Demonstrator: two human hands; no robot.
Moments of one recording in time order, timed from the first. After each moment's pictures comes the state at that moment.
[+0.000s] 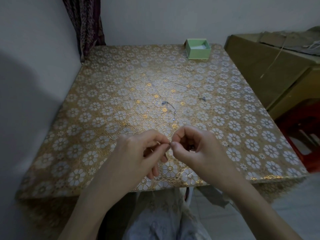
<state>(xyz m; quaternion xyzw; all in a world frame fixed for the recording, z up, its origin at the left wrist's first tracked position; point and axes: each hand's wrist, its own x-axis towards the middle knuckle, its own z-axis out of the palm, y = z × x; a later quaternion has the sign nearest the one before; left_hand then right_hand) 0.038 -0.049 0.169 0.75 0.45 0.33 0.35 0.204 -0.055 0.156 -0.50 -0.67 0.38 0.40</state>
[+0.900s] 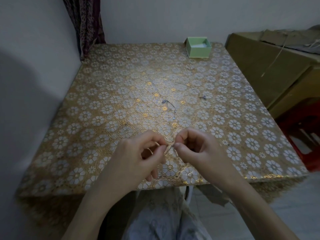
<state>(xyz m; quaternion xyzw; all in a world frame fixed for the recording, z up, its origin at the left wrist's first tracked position) 0.038 -0.051 0.159 0.71 0.47 0.33 0.40 0.208 -0.057 0.146 -0.48 -0.61 0.46 0.43</state>
